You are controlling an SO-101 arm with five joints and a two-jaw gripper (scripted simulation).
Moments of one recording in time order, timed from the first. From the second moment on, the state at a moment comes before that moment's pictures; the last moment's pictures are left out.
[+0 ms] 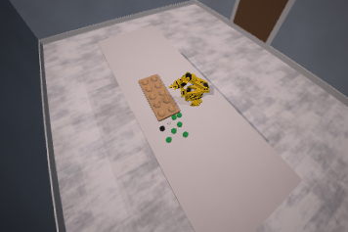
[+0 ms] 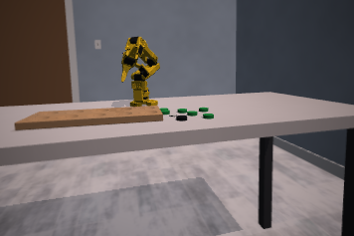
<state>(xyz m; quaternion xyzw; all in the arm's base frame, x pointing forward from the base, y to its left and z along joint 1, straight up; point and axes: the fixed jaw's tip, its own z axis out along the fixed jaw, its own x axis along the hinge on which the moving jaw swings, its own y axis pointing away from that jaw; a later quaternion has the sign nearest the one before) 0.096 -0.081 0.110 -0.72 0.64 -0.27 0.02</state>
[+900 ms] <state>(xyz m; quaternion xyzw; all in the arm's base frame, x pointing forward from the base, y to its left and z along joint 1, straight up) 0.100 -0.074 0.108 -0.72 0.64 -0.26 0.03</state>
